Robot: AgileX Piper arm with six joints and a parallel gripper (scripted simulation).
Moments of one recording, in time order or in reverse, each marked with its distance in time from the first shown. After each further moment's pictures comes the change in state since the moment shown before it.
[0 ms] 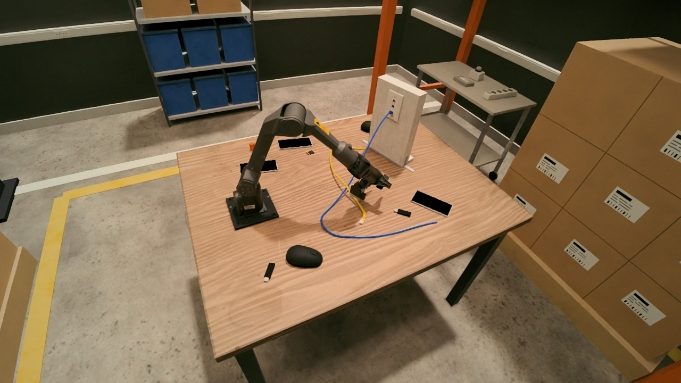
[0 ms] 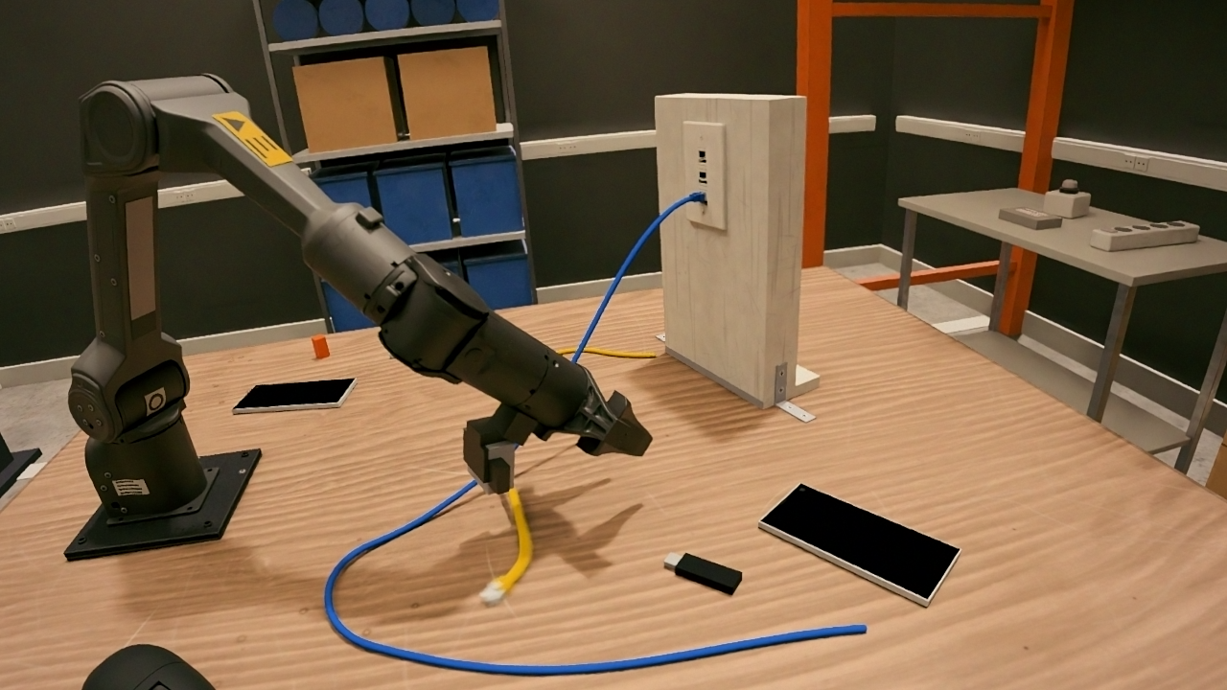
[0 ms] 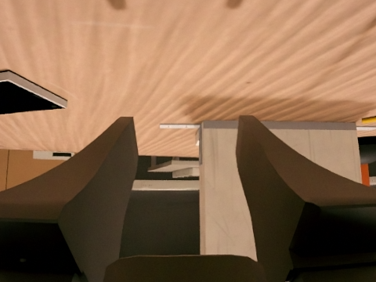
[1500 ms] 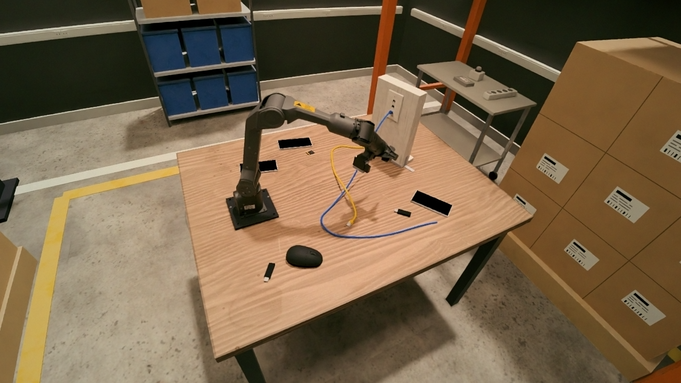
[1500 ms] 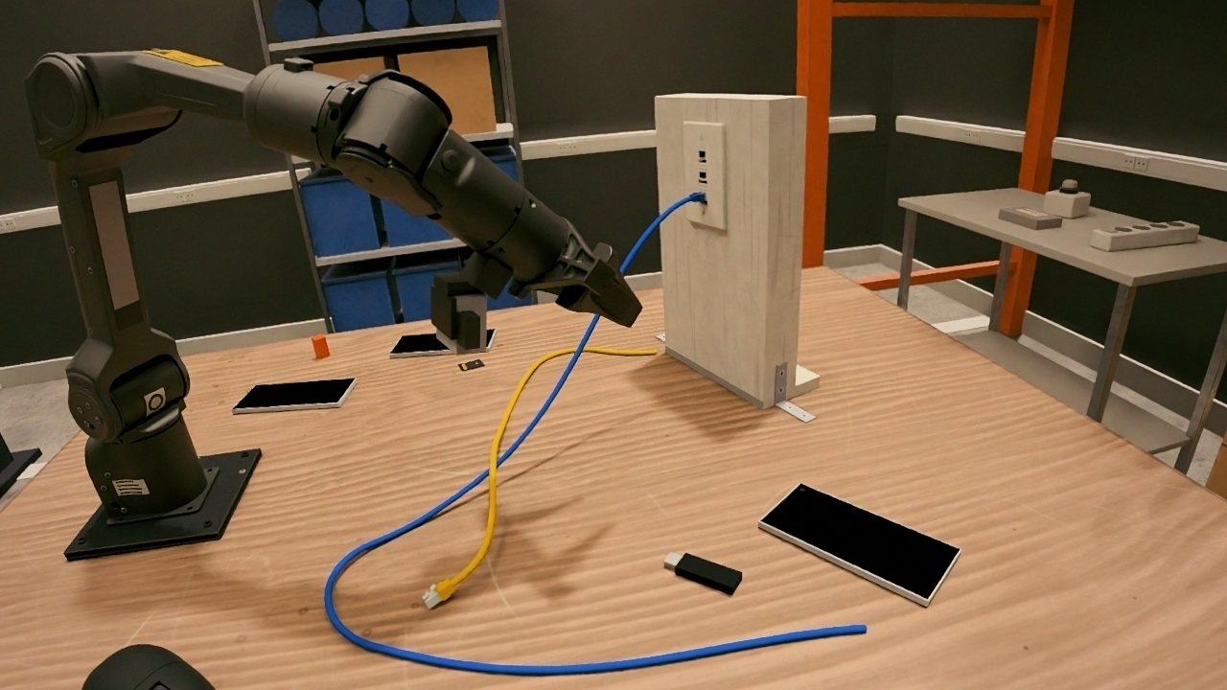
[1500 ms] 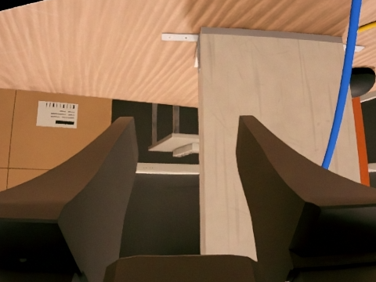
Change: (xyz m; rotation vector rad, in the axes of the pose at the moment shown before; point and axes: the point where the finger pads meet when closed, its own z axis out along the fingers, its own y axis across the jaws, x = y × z) arm 0.086 0.000 -0.091 -0.001 0.002 -0.001
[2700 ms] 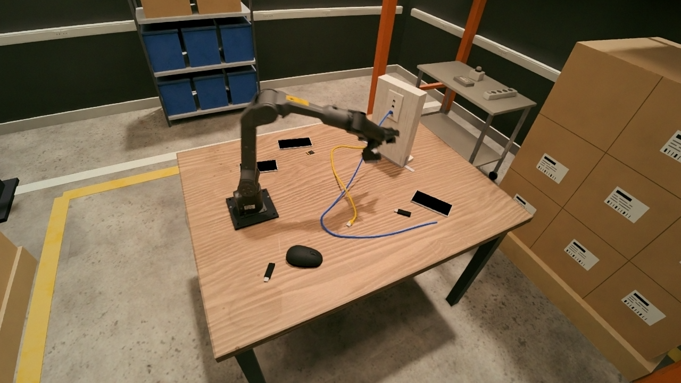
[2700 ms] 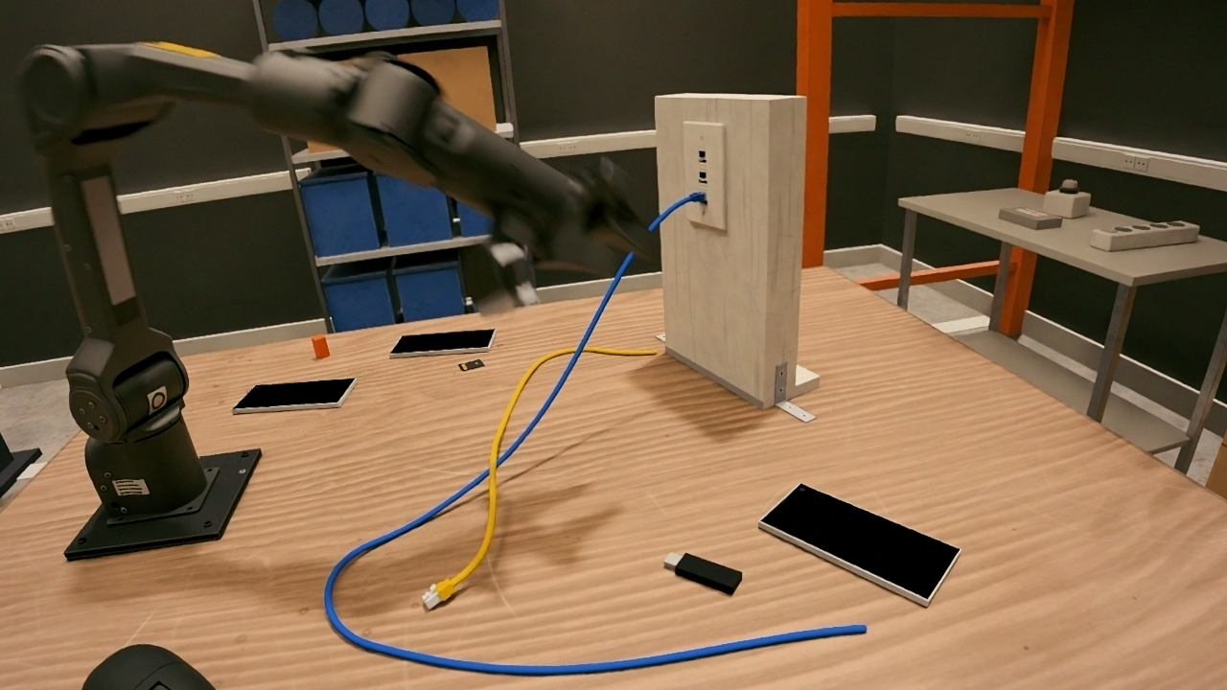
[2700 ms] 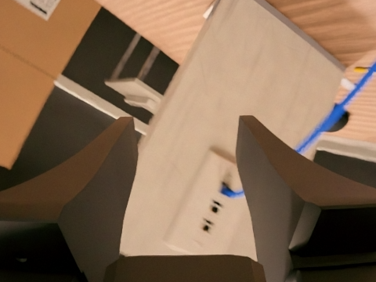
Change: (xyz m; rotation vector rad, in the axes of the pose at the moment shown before) arm 0.046 -0.019 -0.007 -0.130 0.106 -0.536
